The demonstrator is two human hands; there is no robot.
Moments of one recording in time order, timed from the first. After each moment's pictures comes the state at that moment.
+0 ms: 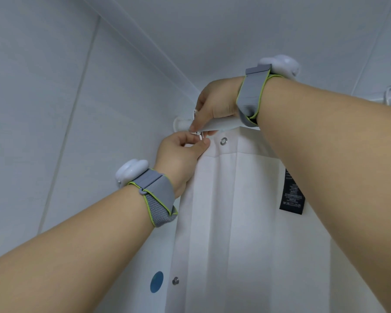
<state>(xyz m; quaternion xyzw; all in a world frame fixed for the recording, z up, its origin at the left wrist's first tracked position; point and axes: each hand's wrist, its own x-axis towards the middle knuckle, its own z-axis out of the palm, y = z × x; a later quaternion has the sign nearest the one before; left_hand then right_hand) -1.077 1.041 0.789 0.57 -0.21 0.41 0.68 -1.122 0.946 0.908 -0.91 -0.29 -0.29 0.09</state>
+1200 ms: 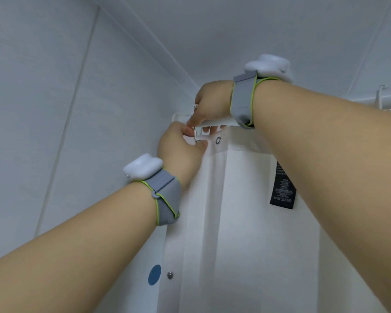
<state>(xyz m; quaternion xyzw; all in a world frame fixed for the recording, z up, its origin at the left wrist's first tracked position) -1.080 1.035 0.790 0.64 -0.12 0.57 0.50 -1.123 0.952 0.894 -0.90 -0.27 -0.33 0.04</state>
